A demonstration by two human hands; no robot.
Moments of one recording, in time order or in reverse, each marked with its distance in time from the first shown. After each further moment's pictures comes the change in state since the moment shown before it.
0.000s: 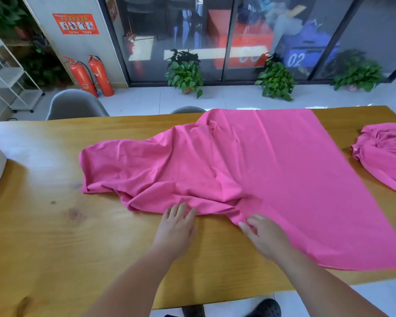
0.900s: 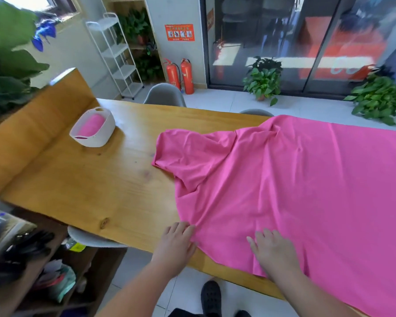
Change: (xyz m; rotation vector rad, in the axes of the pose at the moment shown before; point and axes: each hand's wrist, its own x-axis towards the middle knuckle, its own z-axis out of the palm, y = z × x) left_hand -0.170 -0.003 -0.027 0.029 -0.057 -0.351; right_hand -0.023 -0.057 0.065 -0.340 0.318 -0.373
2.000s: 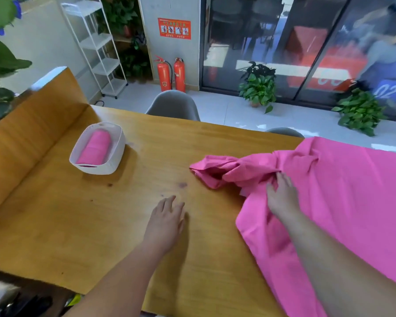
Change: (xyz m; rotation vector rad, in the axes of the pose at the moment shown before) left_hand 0.152 -0.281 -0.039 -0.045 0.037 -0.053; right_hand 0.307 -0.144 -0.040 0.425 -0.104 0.554
